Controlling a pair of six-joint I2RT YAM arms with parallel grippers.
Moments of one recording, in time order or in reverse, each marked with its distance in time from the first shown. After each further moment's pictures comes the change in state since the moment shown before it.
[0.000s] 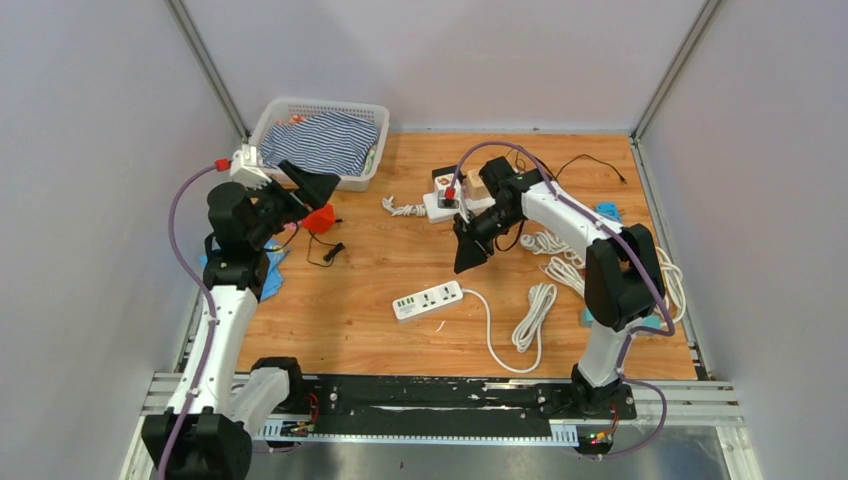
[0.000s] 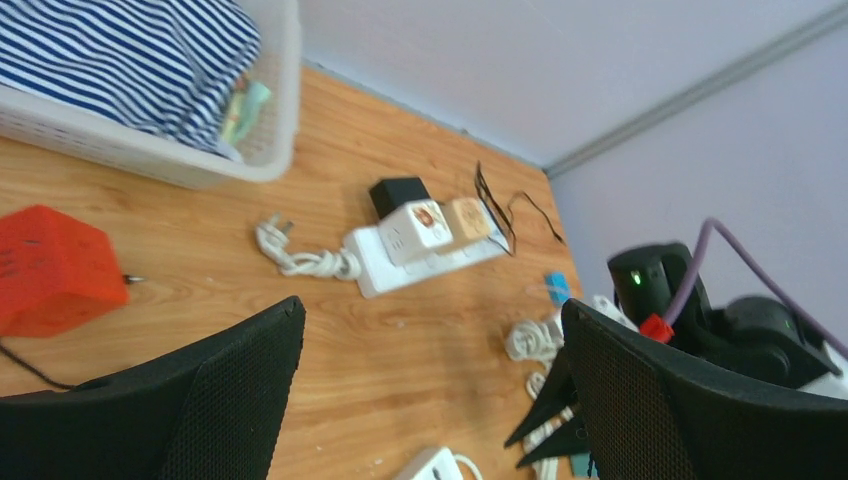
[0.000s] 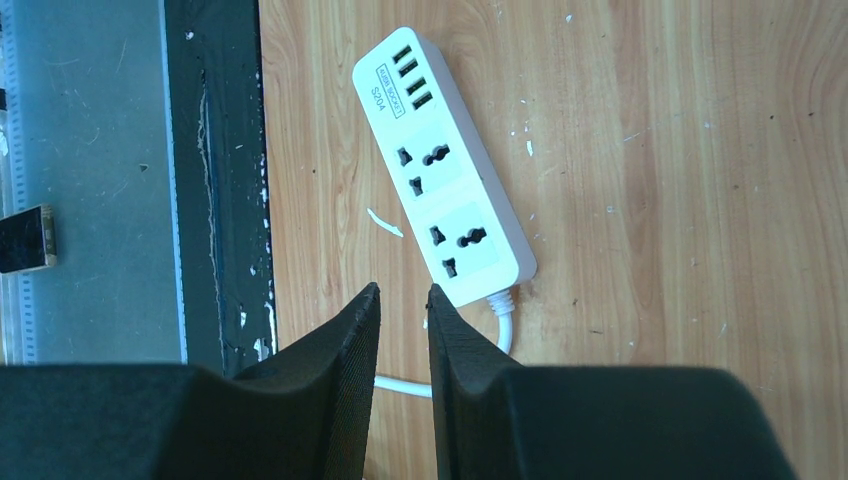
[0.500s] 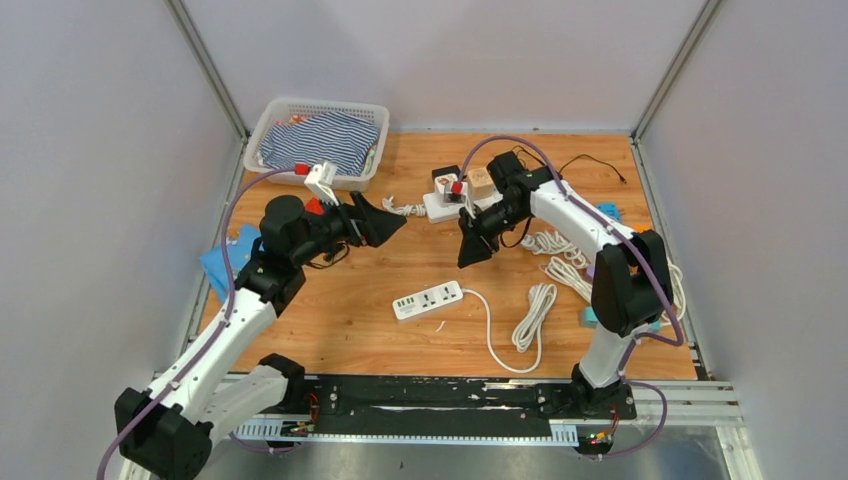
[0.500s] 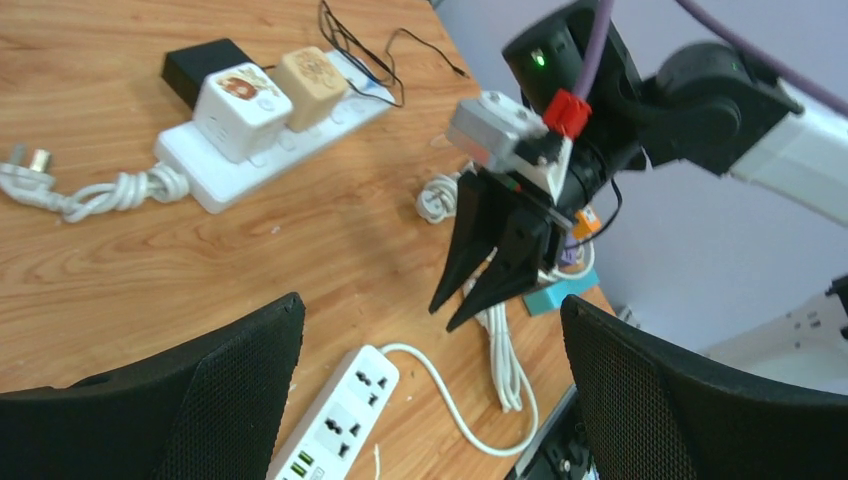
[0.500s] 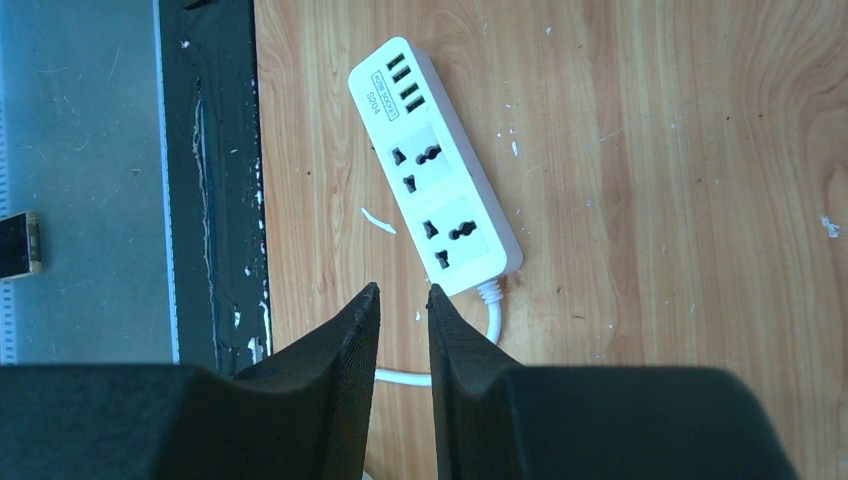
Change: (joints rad) left arm -0.435 0.027 -0.047 0.058 -0.009 0.080; right arm -0.024 -0.040 0.000 -0.001 0.000 -0.008
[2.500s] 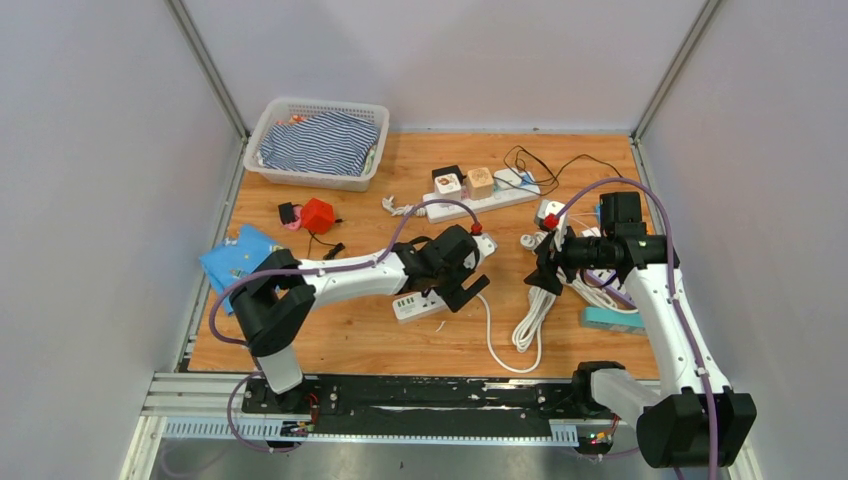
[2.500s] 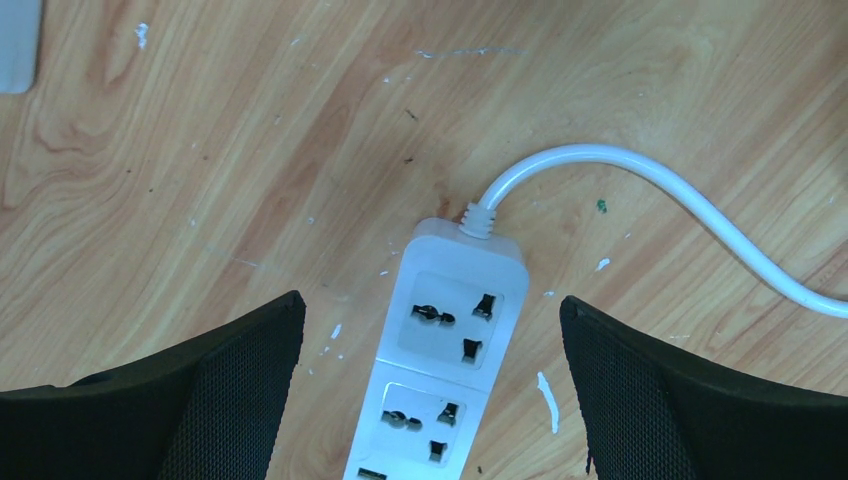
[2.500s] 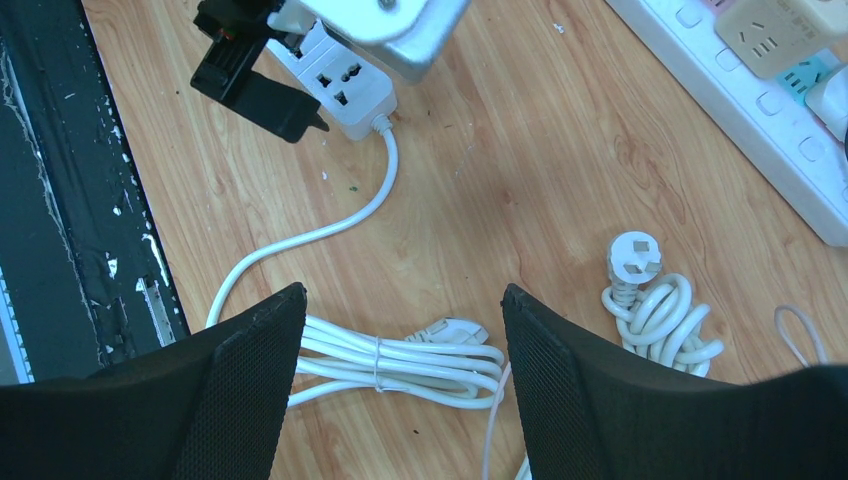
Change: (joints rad) left arm -0.626 0.787 0.354 -0.366 -0.533 0.633; right arm -0.408 -0.733 -0.457 0.044 0.075 -0.170
